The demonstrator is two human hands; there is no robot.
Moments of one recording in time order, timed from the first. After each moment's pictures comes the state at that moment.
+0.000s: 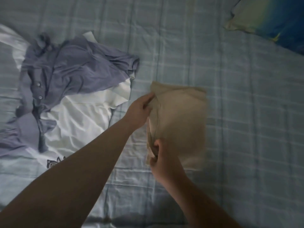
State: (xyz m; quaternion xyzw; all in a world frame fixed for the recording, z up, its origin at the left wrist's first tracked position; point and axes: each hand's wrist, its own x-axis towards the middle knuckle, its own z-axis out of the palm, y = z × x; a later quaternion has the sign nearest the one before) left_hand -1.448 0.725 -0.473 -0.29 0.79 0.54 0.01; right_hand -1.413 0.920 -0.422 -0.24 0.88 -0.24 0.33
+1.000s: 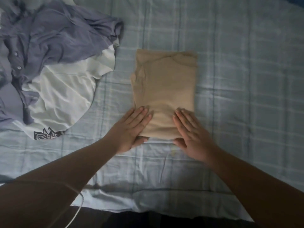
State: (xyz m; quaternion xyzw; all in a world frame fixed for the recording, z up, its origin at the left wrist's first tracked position) left_hand -1.316 0.815 -0.516 0.06 0.99 0.12 0.08; right_hand -1.489 1.071 -0.507 -0.60 0.79 -0.08 0.11
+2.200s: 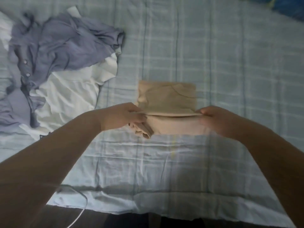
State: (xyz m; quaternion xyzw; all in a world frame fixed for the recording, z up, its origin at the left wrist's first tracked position) left_hand -1.390 0.774 -0.381 -0.16 0.74 0.58 0.30; right_hand -1.565 1.031 -0.365 -0.30 0.82 -0.13 0.46
